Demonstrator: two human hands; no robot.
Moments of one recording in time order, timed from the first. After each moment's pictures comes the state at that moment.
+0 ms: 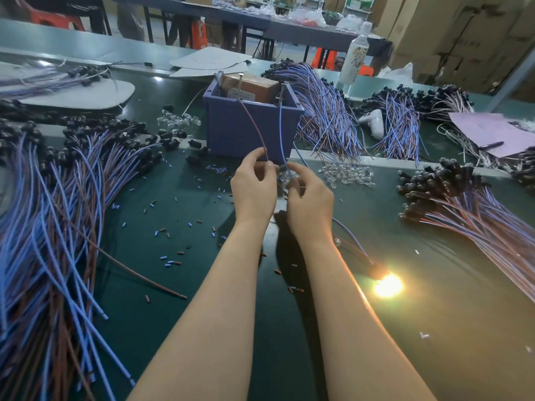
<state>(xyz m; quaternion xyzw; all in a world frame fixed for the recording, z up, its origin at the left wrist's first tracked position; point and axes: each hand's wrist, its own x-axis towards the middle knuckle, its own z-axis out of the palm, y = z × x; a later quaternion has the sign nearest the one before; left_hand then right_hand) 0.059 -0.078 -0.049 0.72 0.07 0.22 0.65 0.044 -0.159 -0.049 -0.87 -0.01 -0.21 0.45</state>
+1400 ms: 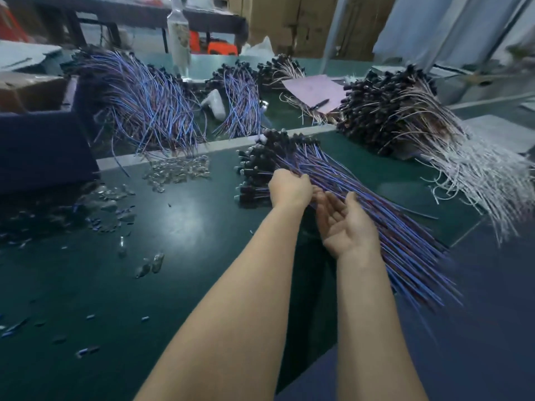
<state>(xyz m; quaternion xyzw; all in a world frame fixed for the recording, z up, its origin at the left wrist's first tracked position) 0.067 -0.385 -0.035 0.74 0.00 -0.16 0.65 -0.018 -0.428 -0.036 -0.29 0.31 -0.23 0.88</state>
